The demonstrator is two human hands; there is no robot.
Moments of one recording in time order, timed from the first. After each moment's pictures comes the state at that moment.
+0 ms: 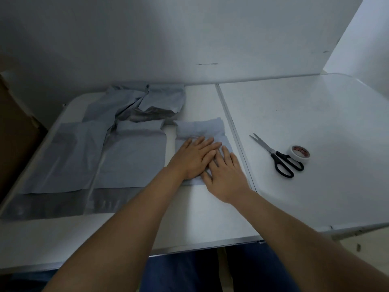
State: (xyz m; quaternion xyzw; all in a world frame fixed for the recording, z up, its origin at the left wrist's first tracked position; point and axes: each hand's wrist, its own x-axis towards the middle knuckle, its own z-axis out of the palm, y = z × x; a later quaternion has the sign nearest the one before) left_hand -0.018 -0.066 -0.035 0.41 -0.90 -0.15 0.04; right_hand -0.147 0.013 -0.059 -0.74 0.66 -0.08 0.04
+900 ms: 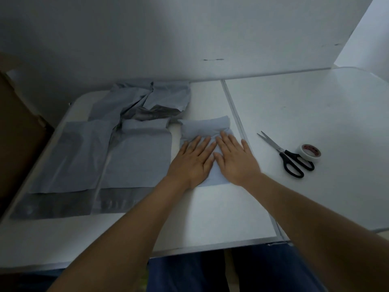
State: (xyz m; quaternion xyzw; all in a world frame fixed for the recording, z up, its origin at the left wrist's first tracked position) left_hand -0.002 -0.054 -0.057 0.46 -0.88 -0.05 0.06; right_hand -0.172 -0.026 -0.062 -0.74 0.67 -0.09 0.01
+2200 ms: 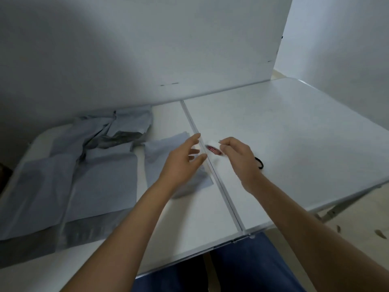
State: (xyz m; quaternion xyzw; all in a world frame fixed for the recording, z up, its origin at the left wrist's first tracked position) left_hand -0.072 -0.017 0.031 0.43 -0.77 -0.37 0.29; right_hand -0.232 0.046 0.034 -0.46 0.60 -0.56 0.33
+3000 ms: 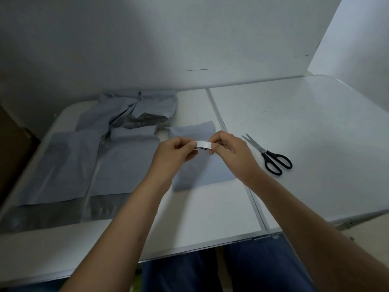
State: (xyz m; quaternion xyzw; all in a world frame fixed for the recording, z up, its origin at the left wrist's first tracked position) left_hand 0.001 -0.013 0.041 0.50 -0.52 -0.56 0.42; right_hand -0.170 0.021 0.034 -0.61 0.56 -0.46 0.32
